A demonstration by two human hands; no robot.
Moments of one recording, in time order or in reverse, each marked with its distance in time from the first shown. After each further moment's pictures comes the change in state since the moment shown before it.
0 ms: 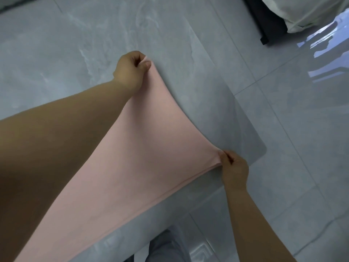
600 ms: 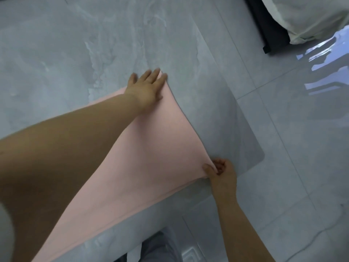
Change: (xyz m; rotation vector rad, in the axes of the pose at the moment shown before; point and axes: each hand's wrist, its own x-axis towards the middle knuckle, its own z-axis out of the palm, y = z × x) left_hand -0.019 -0.027 0.019 0.958 -0.429 0.216; right_hand -0.020 0.006 0.013 0.144 -0.107 0.105
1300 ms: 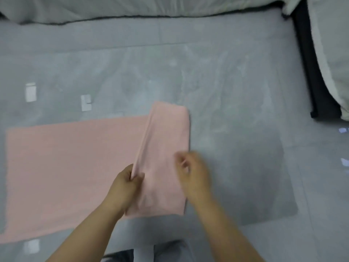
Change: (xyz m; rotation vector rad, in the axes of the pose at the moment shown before) left_hand -0.289 -0.050 0.055 -1.456 0.246 -0.800; right_hand -0.109 -0.146 0.119 -0.269 -0.536 -0.714
